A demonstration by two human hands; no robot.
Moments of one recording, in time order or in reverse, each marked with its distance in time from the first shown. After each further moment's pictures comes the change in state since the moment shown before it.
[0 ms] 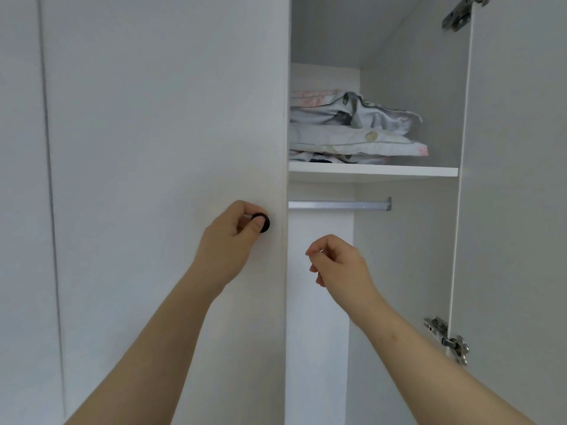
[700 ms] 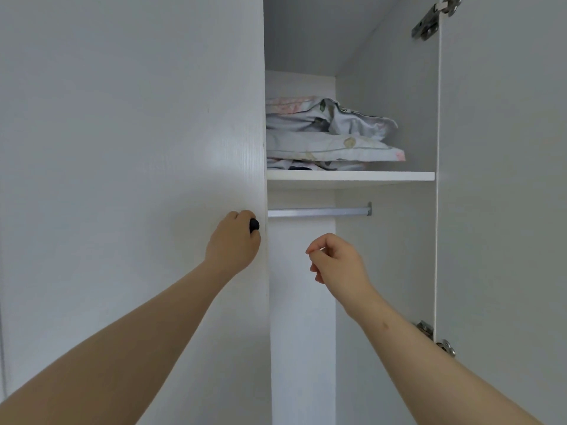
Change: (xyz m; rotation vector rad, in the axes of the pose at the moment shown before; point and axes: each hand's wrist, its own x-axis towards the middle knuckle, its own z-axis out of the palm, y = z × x) left_hand 0.073 -0.041 0.052 0.635 -0.094 0.064; right_hand 0.036 0.015 -0.018 -0.034 0.098 0.046
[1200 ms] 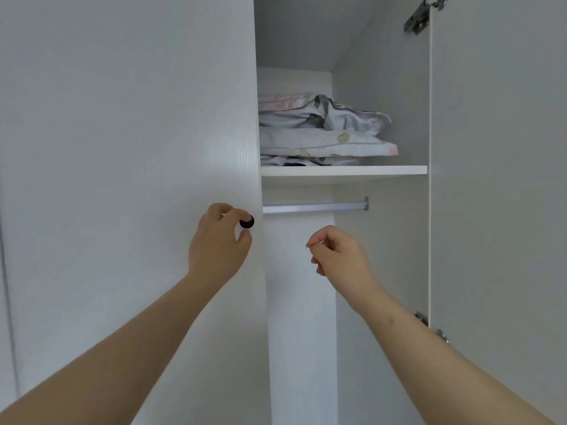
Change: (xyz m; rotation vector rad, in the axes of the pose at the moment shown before) left_hand -0.038 0.005 -0.019 -0.063 0.210 0.059; right_hand -0.014 -0.008 -0.016 0.030 -0.023 -0.036
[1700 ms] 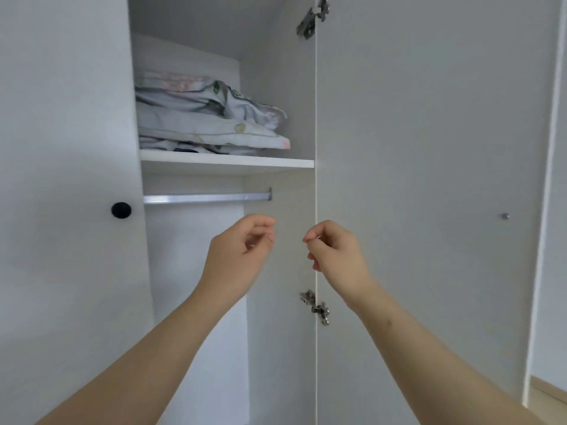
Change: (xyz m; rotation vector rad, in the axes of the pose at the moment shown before) left_hand -0.067 0.155 0.057 -0.905 -0.310 0.009; right_hand -0.054 0.001 -0.134 -0.207 0.277 0.029
